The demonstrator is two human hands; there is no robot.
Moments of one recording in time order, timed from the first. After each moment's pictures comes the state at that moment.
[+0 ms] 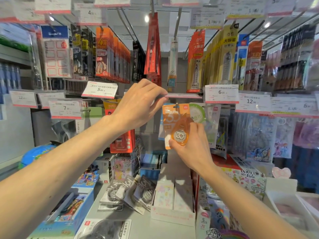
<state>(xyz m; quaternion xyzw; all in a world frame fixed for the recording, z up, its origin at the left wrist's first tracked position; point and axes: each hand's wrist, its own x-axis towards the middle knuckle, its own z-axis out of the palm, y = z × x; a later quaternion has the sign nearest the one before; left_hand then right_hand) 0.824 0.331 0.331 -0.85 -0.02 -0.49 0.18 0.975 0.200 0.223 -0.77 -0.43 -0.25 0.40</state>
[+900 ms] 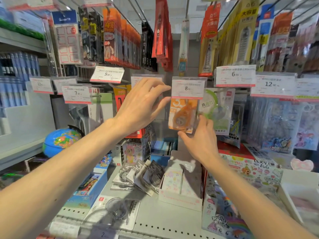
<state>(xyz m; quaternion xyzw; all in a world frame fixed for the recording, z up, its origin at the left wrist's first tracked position) 0.819 0.331 0.292 -0.84 -0.04 -0.50 0.19 0.979 0.204 0.207 -0.79 -0.40 -0.17 0.42</state>
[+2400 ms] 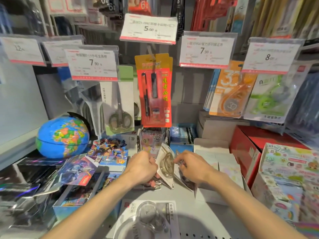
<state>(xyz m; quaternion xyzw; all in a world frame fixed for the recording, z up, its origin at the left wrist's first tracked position) 0.778 0.449 0.095 -0.86 -0.36 -0.13 -0.35 0.949 0.337 0.081 -0.83 -0.54 0.06 0.15</state>
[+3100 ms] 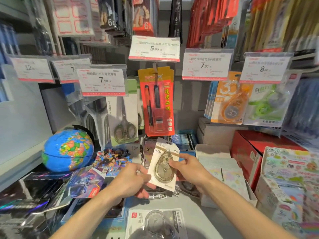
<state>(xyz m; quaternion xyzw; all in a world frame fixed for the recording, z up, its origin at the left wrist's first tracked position) 0.728 0.463 0.108 -0.76 -0.34 -0.12 -0.55 0.912 0.360 0.085 -0.71 -0.31 0.30 0.56</state>
